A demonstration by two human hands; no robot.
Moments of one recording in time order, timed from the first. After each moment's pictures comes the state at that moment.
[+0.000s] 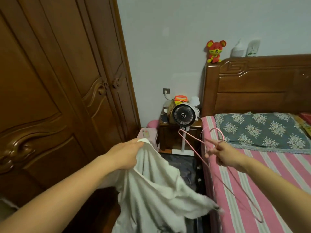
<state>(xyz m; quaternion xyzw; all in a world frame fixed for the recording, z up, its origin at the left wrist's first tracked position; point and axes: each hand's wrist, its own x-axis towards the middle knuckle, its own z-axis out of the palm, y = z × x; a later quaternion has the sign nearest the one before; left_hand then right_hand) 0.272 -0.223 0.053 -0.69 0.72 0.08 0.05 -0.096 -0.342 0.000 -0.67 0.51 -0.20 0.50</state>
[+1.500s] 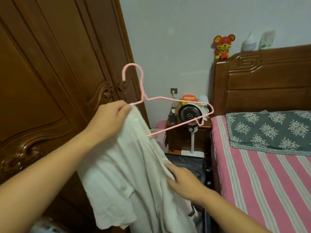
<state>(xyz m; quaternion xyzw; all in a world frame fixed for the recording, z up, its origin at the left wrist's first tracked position) 0.232 -0.230 0.176 -0.70 0.65 -0.06 -0.30 -0.009 -0.280 -0.054 -0.87 0.32 -0.18 0.33</state>
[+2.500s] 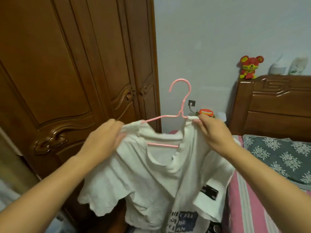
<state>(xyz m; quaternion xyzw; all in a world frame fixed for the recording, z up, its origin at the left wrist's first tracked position) 0.297 -0.152 0.125 -0.74 0.62 -0.18 -0.19 -0.001 -0.365 0.105 -0.87 0.24 -0.42 0.04</state>
